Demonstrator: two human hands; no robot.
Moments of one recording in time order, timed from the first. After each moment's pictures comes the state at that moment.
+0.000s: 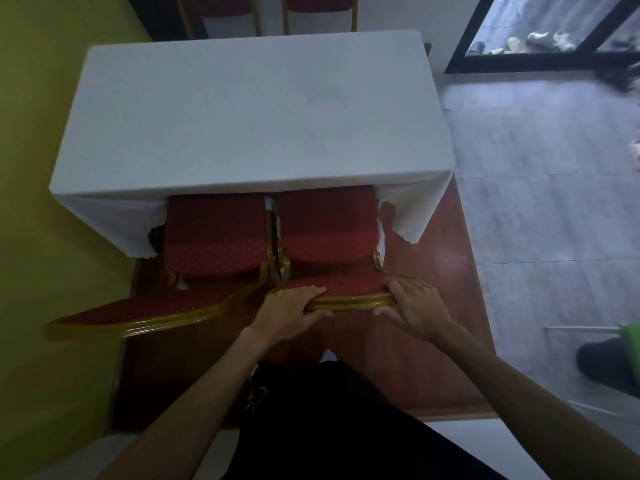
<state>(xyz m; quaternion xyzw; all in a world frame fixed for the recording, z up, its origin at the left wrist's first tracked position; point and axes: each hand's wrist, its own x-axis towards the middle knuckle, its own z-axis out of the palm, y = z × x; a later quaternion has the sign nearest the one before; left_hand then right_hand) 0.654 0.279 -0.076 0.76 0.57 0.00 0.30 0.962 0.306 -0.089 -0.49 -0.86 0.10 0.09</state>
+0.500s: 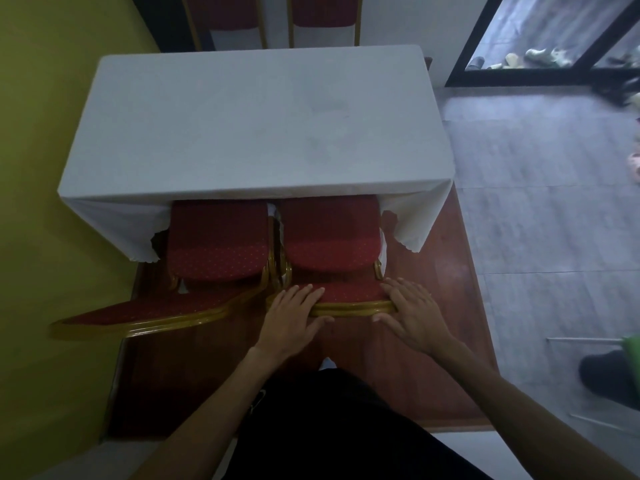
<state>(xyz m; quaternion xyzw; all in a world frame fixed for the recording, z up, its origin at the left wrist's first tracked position) 0.664 0.254 -0.087 0.75 0.62 0.03 0.24 0.959 0.290 -0.092 -0.53 -0.84 0.15 0.02</state>
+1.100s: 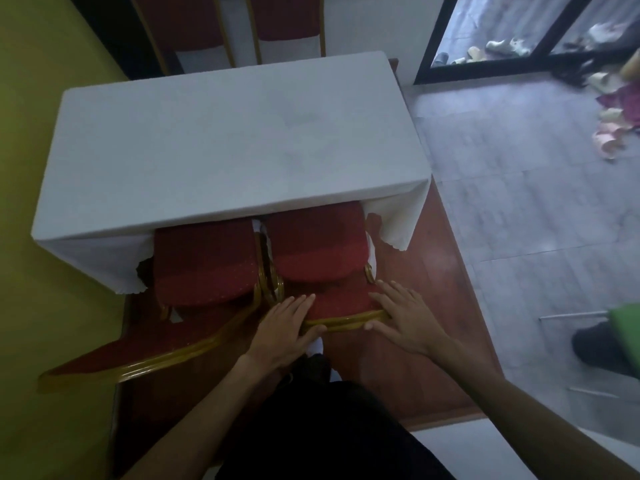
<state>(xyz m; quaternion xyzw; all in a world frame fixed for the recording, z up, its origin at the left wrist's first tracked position) 0.653 0.280 -0.072 0.76 0.57 0.00 0.31 0.956 0.293 -0.077 -0.55 -0.81 0.22 -0.02</state>
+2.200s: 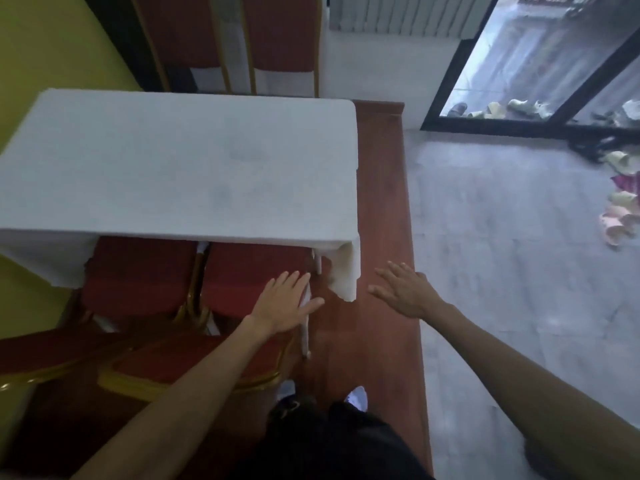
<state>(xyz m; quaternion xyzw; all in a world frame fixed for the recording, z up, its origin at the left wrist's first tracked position) 0.958 0.482 -0.054 0.72 0.65 -0.04 0.24 1.252 0.558 -0.044 -0.54 -0.79 0.23 -0.15</state>
